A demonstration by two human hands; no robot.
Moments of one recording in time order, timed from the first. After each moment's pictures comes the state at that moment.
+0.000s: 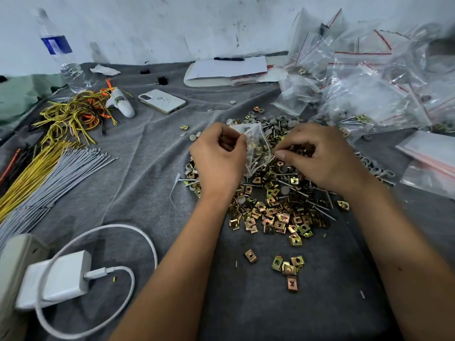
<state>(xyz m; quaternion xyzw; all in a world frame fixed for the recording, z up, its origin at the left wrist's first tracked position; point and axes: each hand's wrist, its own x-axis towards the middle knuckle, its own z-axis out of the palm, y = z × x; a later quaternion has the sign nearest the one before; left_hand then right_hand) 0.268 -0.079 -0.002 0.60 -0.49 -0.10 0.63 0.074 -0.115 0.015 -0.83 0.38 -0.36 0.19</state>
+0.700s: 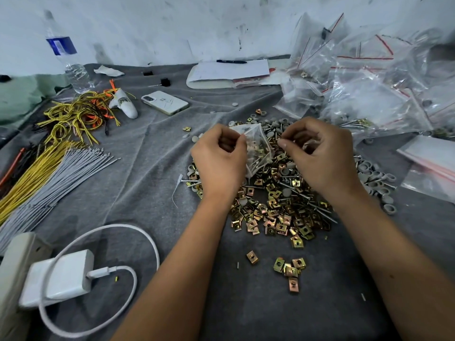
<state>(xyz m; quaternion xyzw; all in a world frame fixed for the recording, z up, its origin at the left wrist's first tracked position) 0.269 -0.079 -0.003 0.59 -0.48 -0.10 0.64 0.094 -0.105 0.011 -0.73 0.41 -0.51 0.18</state>
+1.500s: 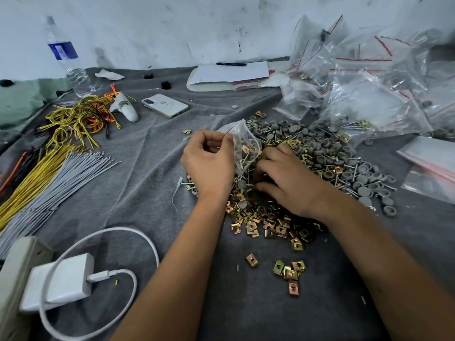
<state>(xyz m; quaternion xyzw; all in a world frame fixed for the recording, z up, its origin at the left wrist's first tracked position) 0.276 -0.084 -0.005 0.60 -0.35 -0.14 0.71 0.113 -0.095 0.004 -0.92 0.37 -0.13 0.08</state>
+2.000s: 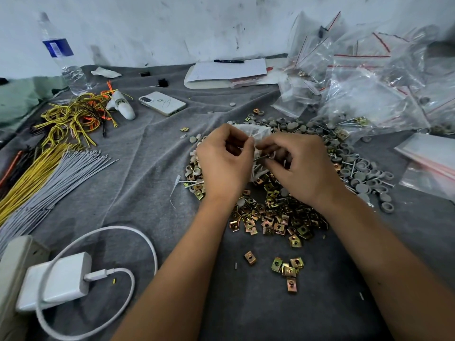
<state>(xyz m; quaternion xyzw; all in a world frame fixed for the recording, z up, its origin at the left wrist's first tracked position) 0.260 -0.075 -0.001 0.58 -0.52 -0.10 0.62 0.104 -0.098 0.006 -0.83 0.36 -0.41 0.14</state>
